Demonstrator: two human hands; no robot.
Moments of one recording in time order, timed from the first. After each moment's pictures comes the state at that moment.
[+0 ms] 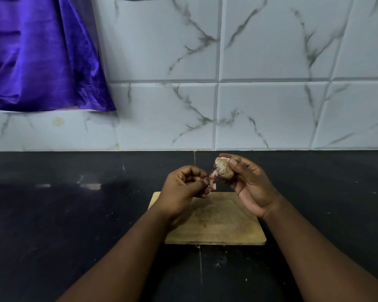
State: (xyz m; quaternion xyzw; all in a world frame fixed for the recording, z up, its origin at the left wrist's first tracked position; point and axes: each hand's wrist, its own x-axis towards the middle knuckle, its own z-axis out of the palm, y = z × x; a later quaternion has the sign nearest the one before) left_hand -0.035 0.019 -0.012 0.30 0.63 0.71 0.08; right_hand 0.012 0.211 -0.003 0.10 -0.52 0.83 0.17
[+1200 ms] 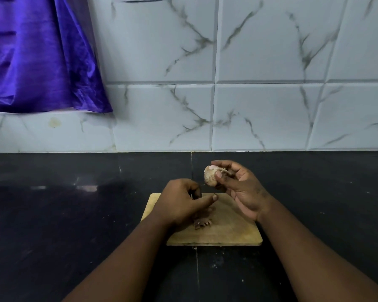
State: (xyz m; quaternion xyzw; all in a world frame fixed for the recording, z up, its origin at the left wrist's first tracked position) left_hand -0.037 0.017 -0.019 0.34 0.84 0.41 -0.07; right_hand 0.011 0.209 -0.013 0.06 -0.59 0.79 0.14
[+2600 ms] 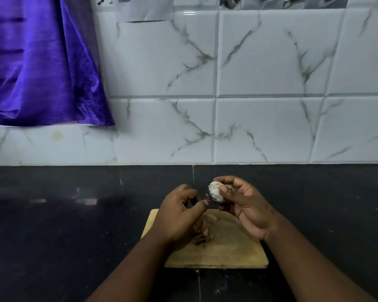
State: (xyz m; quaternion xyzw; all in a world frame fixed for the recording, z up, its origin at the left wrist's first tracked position) left_hand -0.039 0.015 -0.017 0.34 0.80 0.49 -0.10; right_hand 0.016 0.210 -0.006 0.05 -0.58 0.81 0.09
